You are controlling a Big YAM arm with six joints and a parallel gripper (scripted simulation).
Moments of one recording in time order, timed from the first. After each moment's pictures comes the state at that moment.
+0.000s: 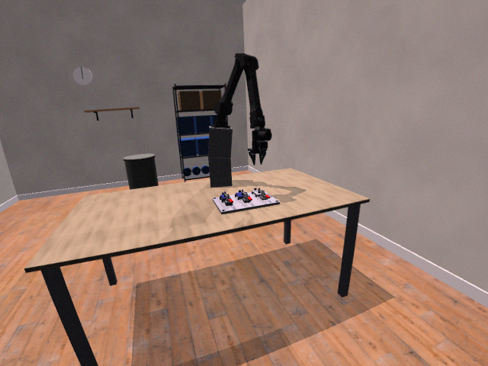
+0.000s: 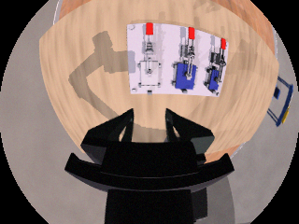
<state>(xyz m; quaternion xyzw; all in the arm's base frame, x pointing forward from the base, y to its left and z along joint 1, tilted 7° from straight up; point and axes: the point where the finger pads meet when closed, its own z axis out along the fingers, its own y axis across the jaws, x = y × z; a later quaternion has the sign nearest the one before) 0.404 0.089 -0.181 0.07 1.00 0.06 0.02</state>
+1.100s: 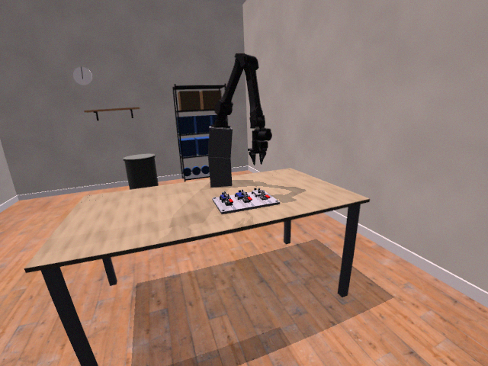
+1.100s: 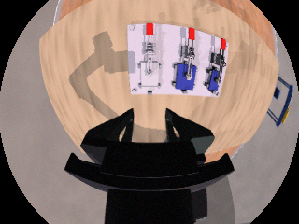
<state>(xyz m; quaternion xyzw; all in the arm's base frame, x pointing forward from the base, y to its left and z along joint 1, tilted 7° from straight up) 0.406 0.090 -0.181 0.07 1.00 0.06 0.02</state>
